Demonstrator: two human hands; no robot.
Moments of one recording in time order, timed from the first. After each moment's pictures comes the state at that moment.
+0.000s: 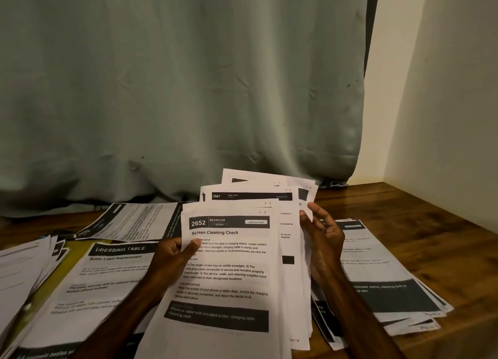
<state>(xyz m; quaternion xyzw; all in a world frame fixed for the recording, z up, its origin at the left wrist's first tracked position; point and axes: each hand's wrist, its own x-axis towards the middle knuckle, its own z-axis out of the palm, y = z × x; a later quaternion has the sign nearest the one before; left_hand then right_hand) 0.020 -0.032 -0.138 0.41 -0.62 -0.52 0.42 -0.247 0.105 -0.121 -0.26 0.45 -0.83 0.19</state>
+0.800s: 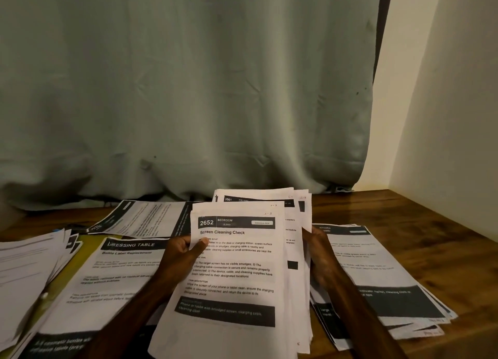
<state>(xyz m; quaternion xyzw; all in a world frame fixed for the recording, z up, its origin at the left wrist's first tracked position) 0.023 -0.032 -0.139 0.38 -0.61 -0.55 0.42 -0.244 0.109 -0.121 -0.37 0.54 -0.69 0.31</state>
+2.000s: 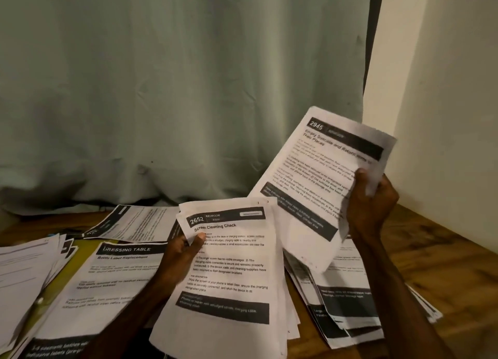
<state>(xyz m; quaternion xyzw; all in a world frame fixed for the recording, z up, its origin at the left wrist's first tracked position) 0.017 -0.022 -0.128 0.31 -0.58 -0.59 0.46 -0.293 0.143 -0.016 -0.32 0.50 -0.78 -0.21</state>
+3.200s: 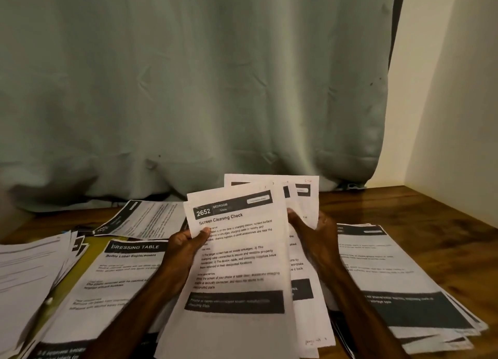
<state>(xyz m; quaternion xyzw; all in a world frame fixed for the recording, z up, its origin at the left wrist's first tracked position) 0.023 -0.035 -0.125 0.33 -0.52 -0.64 0.45 -0.224 0.086 -0.103 -0.38 0.53 -0.74 0.19</state>
